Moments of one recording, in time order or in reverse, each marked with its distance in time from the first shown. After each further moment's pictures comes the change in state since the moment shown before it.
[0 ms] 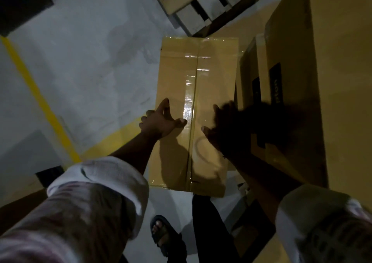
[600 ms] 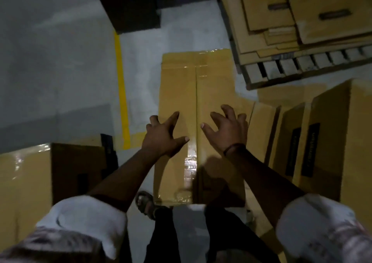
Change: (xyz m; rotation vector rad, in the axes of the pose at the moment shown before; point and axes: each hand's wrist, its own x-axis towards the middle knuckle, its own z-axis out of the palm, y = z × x) left_hand -0.255 -0.208 -0.169 -0.172 0.280 0.032; right_hand -0.133 -0.284 -0.162 -0.019 0.067 -0.330
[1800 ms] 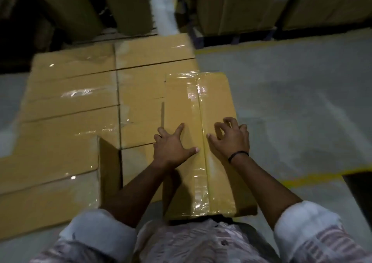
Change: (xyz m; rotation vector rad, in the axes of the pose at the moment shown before) left_hand -0.316 -0.441 -0.207 -0.697 0.672 -1.328; right_hand -0.155 -0.731 0.128 -0.233 -0.406 -1.466
